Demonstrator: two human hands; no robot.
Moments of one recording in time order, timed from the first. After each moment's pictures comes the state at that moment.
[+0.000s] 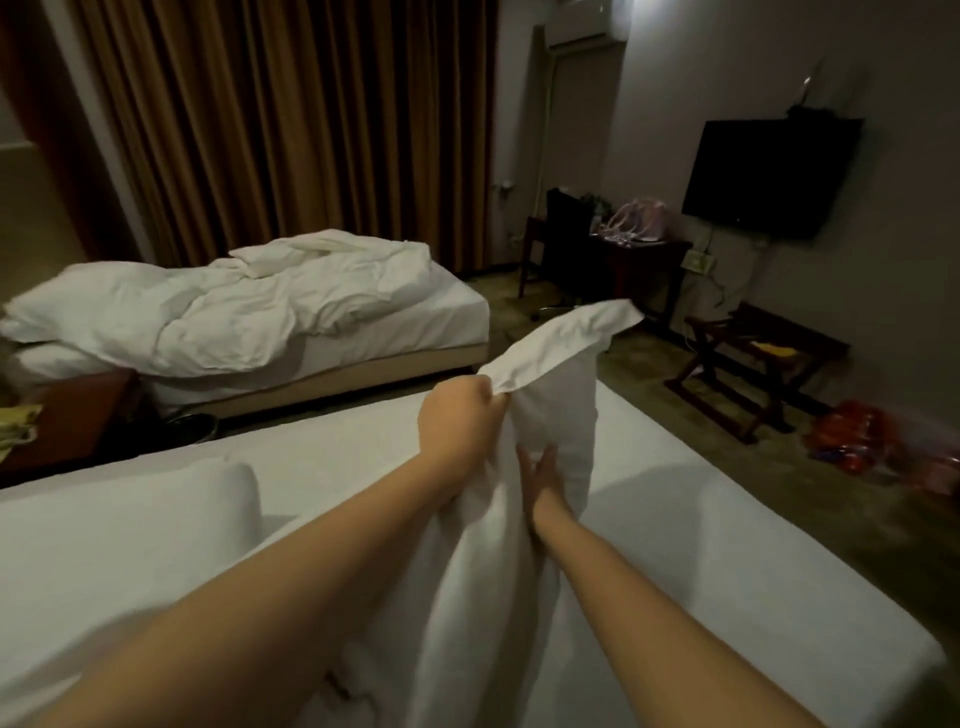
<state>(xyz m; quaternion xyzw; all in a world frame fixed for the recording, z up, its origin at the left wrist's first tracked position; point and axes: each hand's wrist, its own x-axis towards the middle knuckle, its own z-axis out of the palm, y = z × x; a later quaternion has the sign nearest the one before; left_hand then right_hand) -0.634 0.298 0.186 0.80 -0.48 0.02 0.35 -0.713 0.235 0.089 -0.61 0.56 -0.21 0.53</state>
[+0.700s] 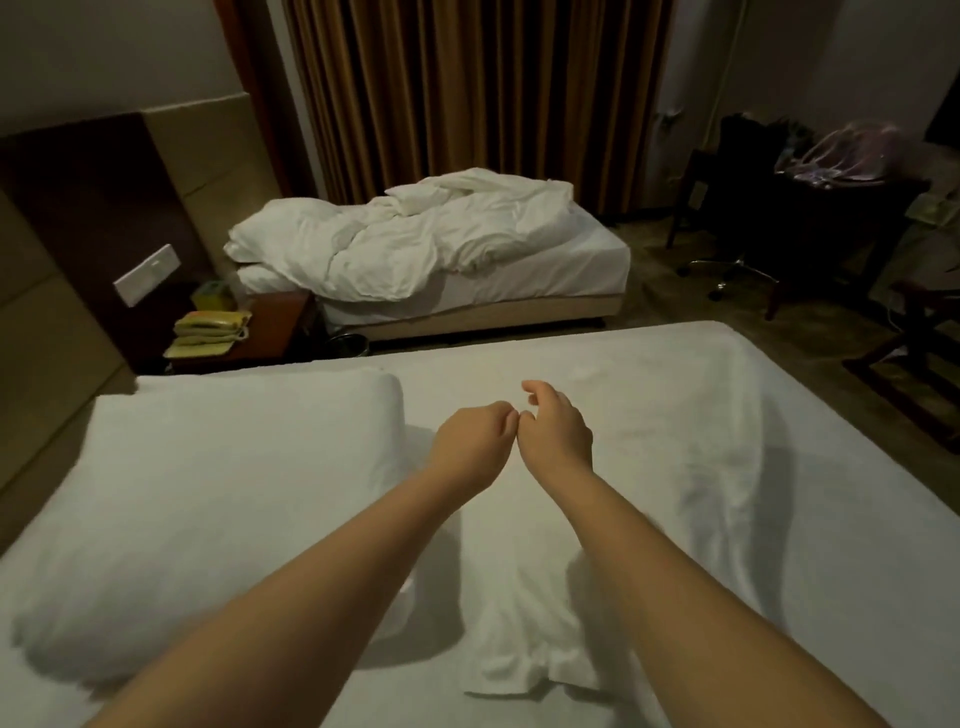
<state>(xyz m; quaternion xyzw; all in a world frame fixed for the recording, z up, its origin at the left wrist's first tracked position) -0.582 0.399 0.106 0.87 -0.43 -0.06 0.24 -0.645 0.322 0.102 -0.84 0.38 -0.19 0.34</state>
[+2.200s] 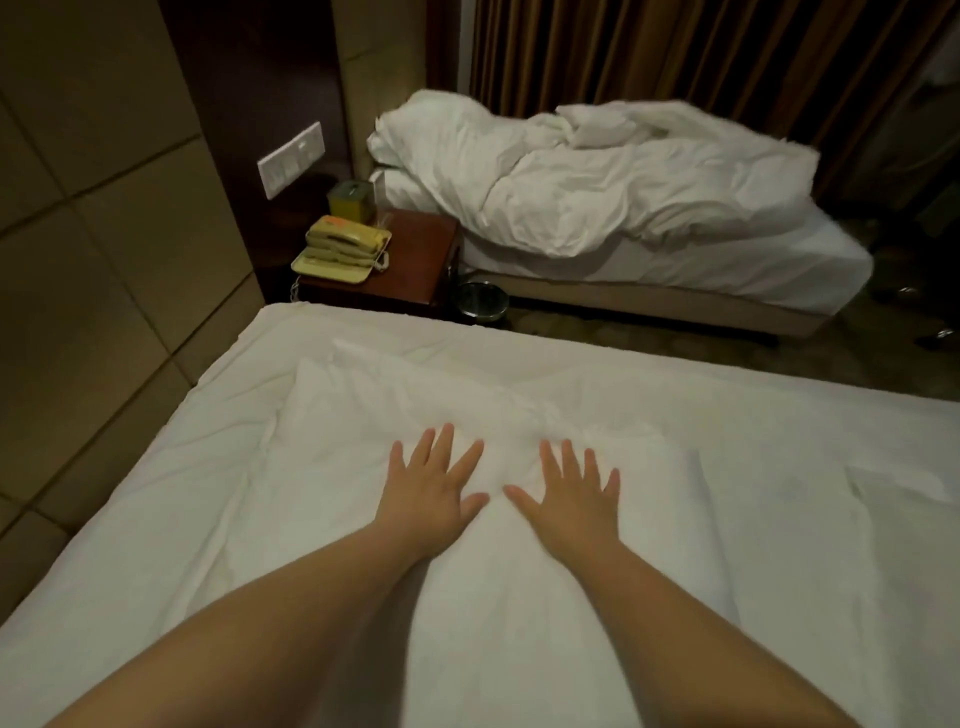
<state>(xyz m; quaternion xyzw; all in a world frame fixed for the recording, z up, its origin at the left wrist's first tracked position) -0.110 0.623 -0.105 0.93 -0.35 -0.08 0.00 -0.193 0.458 -0.104 -0.96 0.25 0.11 0.09</state>
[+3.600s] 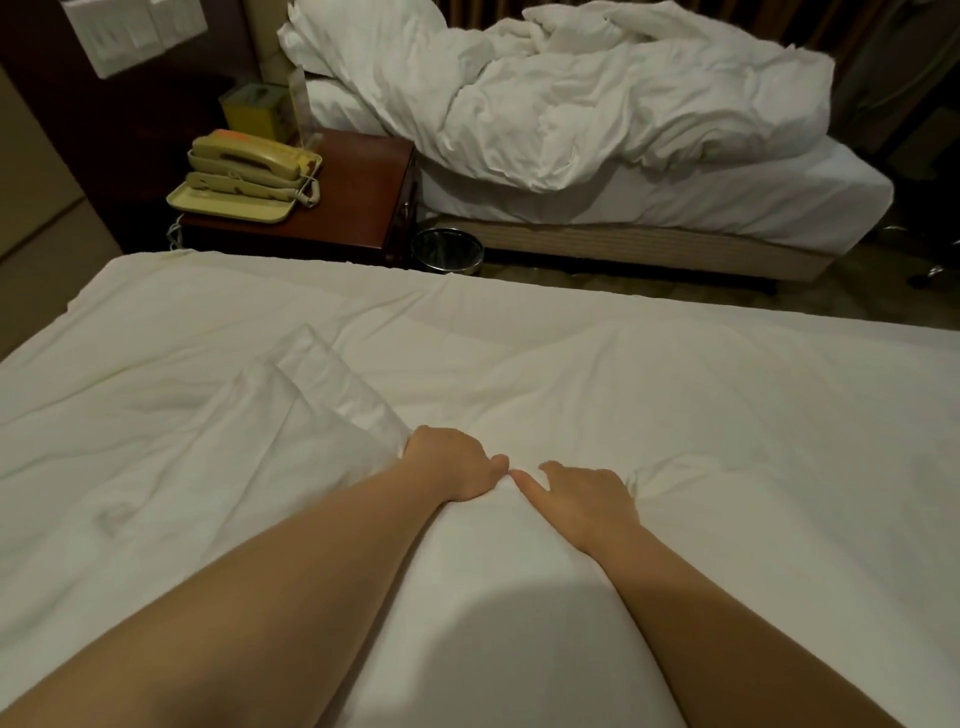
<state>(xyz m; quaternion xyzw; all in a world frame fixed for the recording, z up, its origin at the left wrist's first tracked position) 0.068 0.500 -0.280 0.89 -0.37 -0.26 -0.06 -0.049 0.386 -0.289 -0.94 0.25 0.20 0.09</state>
